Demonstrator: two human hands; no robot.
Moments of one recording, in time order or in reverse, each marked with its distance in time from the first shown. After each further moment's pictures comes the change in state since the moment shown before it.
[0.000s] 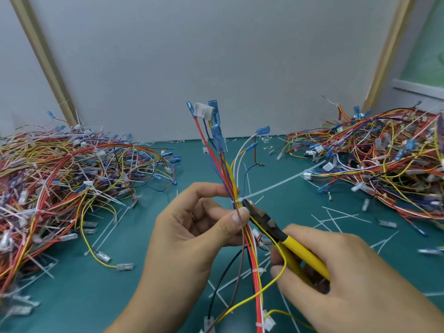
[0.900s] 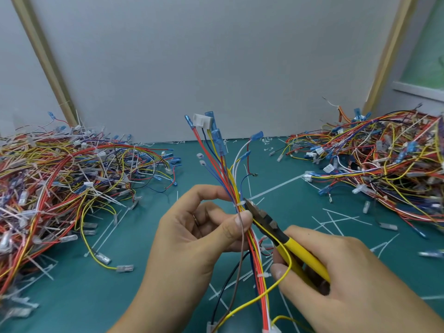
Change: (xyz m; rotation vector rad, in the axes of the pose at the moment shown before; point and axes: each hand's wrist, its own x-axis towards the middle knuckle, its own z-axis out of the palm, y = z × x) left_hand 0.000 -0.003 -0.002 -0.018 -0.014 -0.036; right_hand 0.001 -0.001 0.002 -0.005 0.006 0.016
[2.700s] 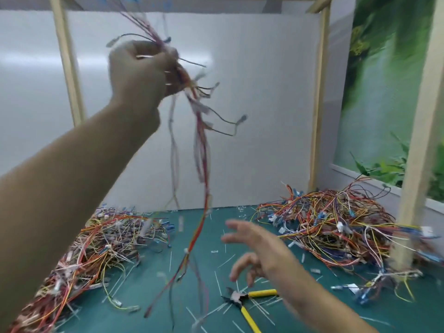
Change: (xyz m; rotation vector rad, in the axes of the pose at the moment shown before) left_hand 0.105 0.283 0.068 0.067 0.226 0.581; right_hand -0.011 -0.033 -0.042 0.919 0.023 -0.055
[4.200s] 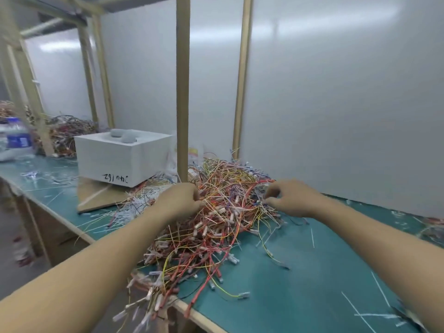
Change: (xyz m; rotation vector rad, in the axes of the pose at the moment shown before) left_hand -0.119 -0.069 -0.368 1.721 -0.336 -0.574; right_hand 0.181 -0.002 0.204 -1.207 -0.473 -0.337
